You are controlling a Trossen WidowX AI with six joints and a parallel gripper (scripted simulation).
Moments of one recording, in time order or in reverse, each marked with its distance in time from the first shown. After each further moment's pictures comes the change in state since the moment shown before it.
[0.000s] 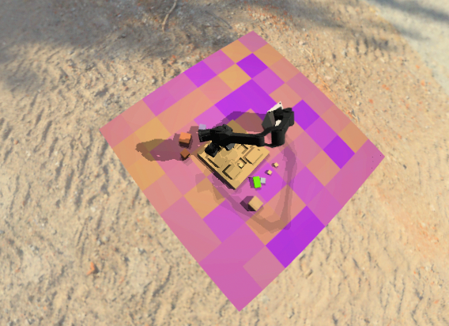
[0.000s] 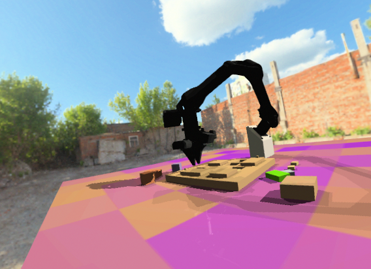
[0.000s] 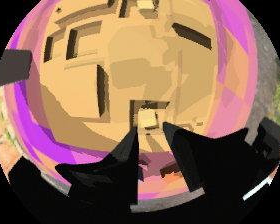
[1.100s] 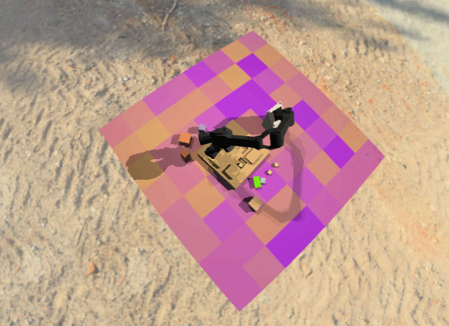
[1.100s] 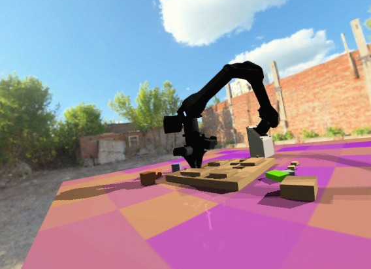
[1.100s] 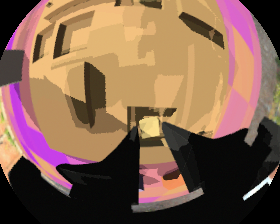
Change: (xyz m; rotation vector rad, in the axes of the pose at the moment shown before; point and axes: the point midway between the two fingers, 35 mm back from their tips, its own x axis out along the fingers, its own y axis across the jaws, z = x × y) arm 0.023 -0.002 0.001 0.000 -0.002 0.000
